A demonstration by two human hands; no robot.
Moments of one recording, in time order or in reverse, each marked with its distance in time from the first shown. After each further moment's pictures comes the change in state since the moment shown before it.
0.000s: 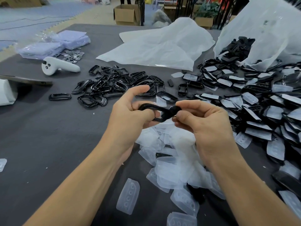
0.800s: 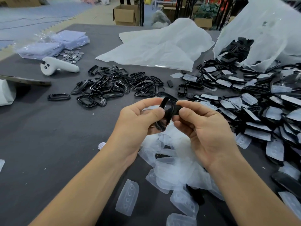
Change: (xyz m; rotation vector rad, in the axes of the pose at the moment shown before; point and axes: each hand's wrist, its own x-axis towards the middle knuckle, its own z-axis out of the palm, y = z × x) left_hand -0.004 -0.009 0.009 -0.065 -0.059 -0.126; right_hand 0.002 0.001 0.002 0.248 -0.007 0.187
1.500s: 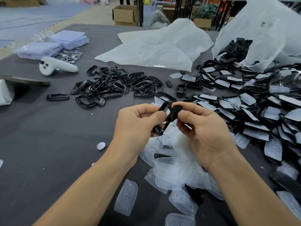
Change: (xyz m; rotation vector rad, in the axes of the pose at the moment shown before) left_hand -0.005 -0.001 0.009 0.150 0.101 0.057; right_hand 0.000 -0.001 -0.003 -0.176 -0.007 0.025
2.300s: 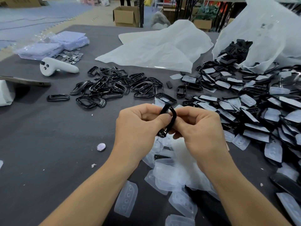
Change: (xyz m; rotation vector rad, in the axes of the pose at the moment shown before) left_hand -0.006 0.000 0.002 0.117 0.044 0.152; right_hand -0.005 0.008 0.002 -0.338 0.001 -0.261
